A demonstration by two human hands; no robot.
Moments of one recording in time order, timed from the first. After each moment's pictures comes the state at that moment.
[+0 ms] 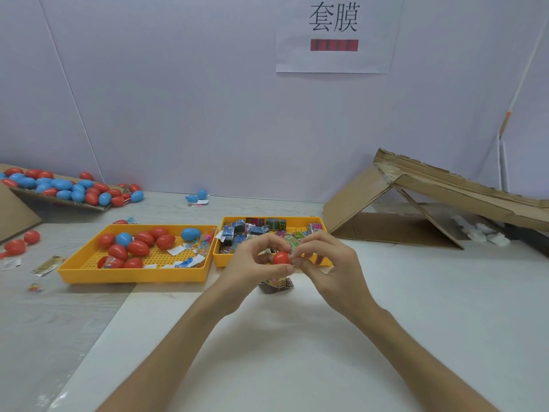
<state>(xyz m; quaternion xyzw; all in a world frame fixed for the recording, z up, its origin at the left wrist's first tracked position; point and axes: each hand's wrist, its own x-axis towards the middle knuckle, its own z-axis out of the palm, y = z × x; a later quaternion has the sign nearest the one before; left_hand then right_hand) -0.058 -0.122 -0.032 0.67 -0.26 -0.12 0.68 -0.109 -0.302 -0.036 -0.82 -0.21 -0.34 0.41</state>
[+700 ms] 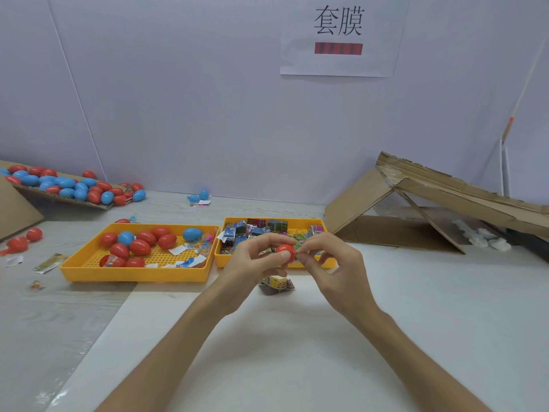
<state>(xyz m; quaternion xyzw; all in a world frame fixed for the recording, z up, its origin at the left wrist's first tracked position) -0.060 -0.120 -0.029 0.61 -0.26 -0.14 0.73 -0.111 -0.302 -0.036 -0.80 -0.20 -0.36 0.43</state>
